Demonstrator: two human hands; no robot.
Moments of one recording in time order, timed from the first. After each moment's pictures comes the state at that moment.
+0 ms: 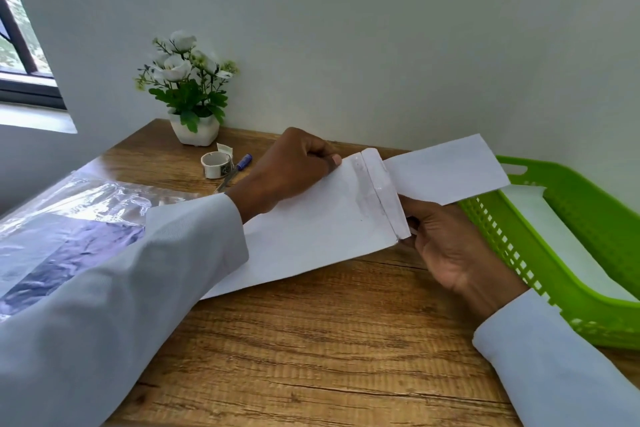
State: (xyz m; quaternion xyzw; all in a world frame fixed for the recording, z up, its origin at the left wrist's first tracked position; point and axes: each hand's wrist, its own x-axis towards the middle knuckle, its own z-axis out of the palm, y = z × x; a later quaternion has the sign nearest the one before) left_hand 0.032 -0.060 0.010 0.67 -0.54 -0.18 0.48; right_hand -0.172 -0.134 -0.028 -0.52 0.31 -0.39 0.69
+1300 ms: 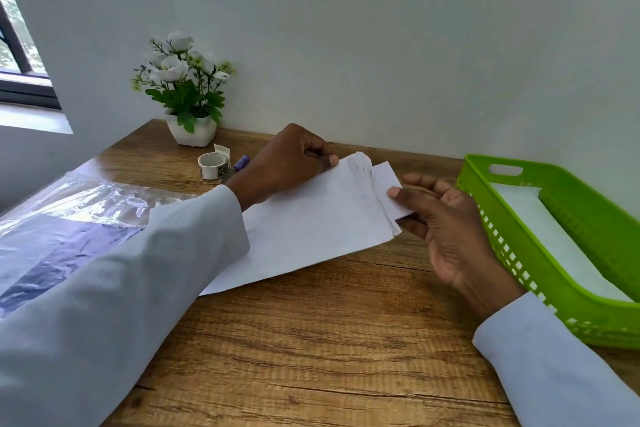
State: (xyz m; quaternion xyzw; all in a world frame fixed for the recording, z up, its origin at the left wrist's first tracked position) left_hand 0.047 -0.077 0.007 0.66 -0.56 -0.17 0.46; right_hand -0.174 -0.135 -0.018 -0.52 0.33 -0.46 0.63
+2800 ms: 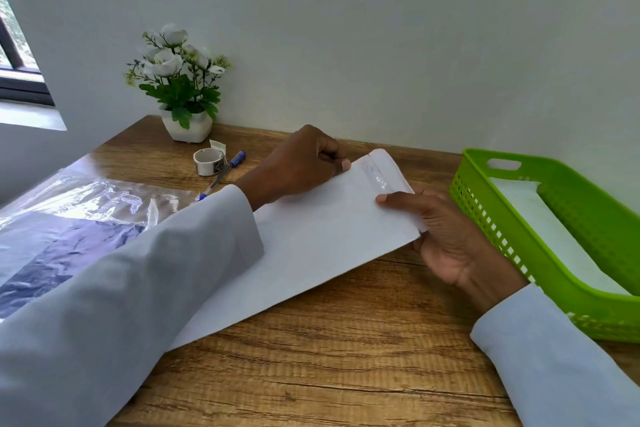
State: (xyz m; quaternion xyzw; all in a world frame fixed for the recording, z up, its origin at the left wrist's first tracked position) left_hand 0.029 -0.077 0.010 0.67 -0.60 -0.16 0.40; right_hand -0.177 -0.139 -0.022 -0.54 0.33 -0.30 0.71
